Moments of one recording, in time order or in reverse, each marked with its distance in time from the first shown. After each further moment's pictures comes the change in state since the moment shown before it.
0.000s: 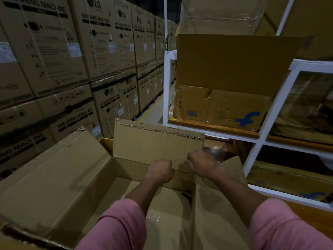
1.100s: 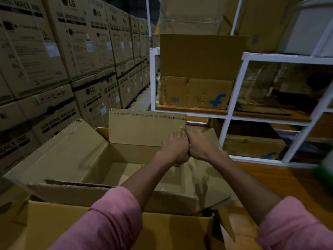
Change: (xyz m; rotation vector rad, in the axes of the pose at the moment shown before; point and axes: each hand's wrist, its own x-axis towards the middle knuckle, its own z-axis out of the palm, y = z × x) left_hand -0.155 0.068 -0.052 0.072 0.085 0.372; right_hand -0.149 -0.068 -0.077 0.268 0.153 0.136
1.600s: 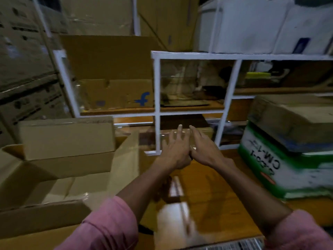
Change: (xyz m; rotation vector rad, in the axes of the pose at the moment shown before) left_hand 0.038 0.282 0.052 -0.086 0.054 0.232; right_hand -0.176 0.228 -0.102 0.074 0.152 0.296
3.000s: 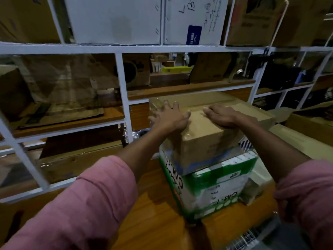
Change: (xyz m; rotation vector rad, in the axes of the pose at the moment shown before) left_hand 0.313 0.404 0.060 -0.166 -0.068 0.029; right_hand 0.057 0.529 -0.302 -0.276 -0.113 0.505
